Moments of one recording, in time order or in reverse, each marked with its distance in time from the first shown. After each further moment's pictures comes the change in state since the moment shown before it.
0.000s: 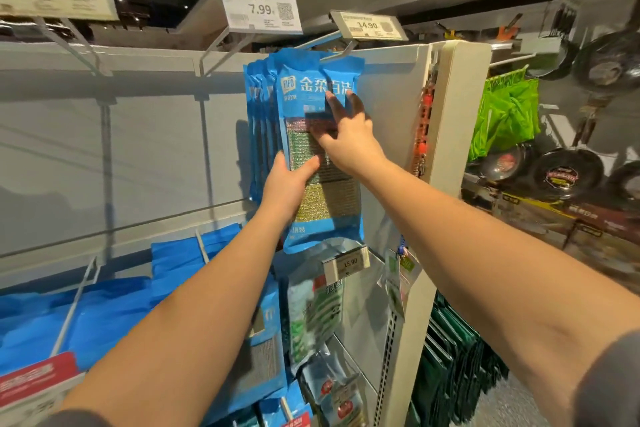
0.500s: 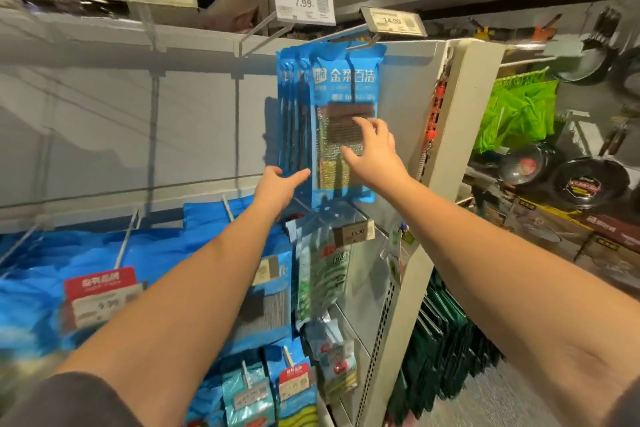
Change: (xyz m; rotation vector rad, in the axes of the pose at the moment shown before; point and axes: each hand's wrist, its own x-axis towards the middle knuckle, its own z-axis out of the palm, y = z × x) left_hand -0.037 -0.038 -0.050 0.179 0.071 -0.291; right_hand -0.077 0.000 -0.005 0.075 -0.050 0.001
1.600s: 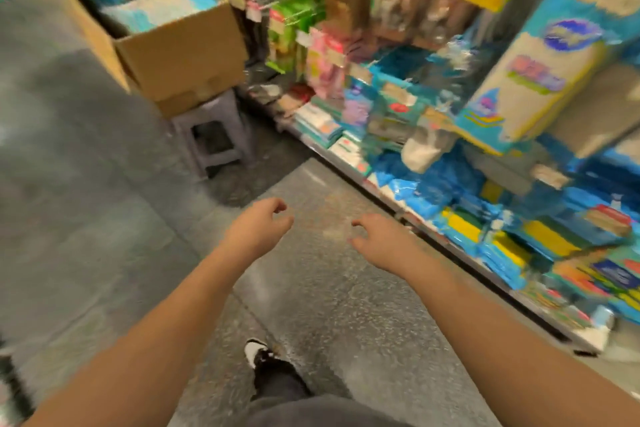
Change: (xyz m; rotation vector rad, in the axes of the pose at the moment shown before) left_hand -0.859 -0.361 -0.524 0.453 0.501 -0.859; right_hand -0.779 -0.458 0.220 -0.044 -1.412 -0.763
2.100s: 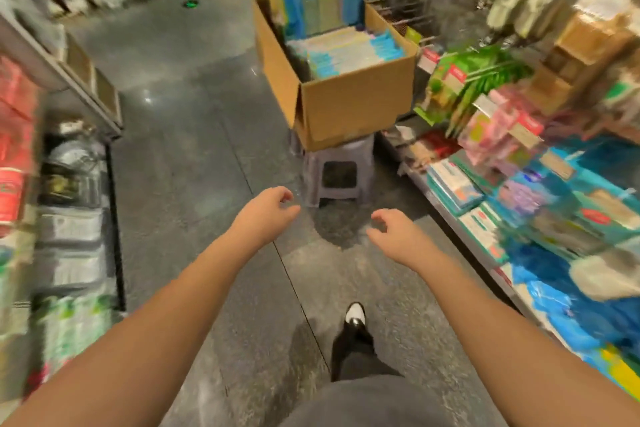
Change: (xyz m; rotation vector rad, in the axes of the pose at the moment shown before) left_hand 0.105 -0.224 -0.276 -0.027 0.229 -0.253; right_hand 0.263 -0.304 0.010 0.009 -0.097 -0.216
